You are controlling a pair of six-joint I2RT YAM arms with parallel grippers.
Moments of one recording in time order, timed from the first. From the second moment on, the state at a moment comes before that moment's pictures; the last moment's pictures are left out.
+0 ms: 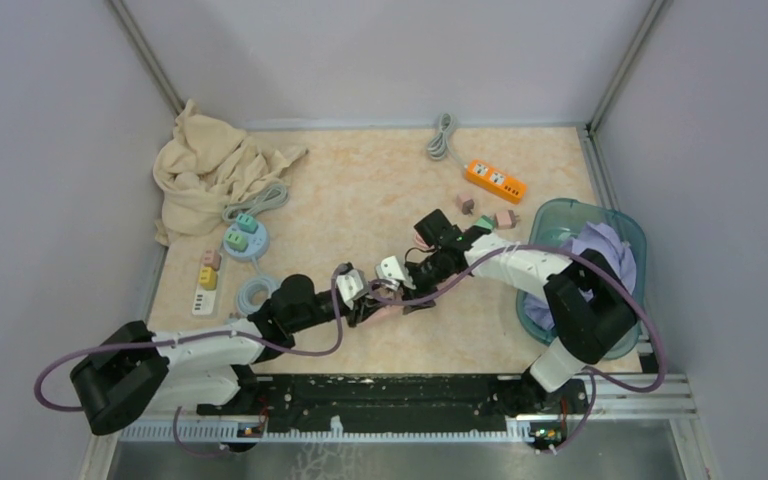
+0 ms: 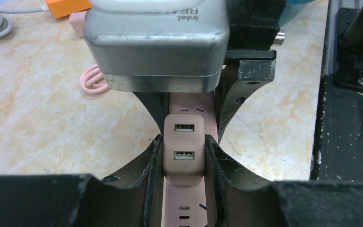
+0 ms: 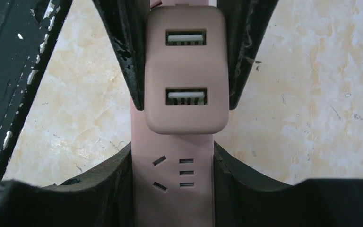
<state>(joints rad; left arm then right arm) -0.91 1.13 0.25 0.78 0.25 0.09 0.68 1.58 0.95 -0.55 -0.76 -1.14</state>
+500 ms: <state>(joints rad) -0.79 1.14 0.28 0.81 0.37 -0.09 0.66 1.61 0.94 -0.57 -0.61 -1.12</state>
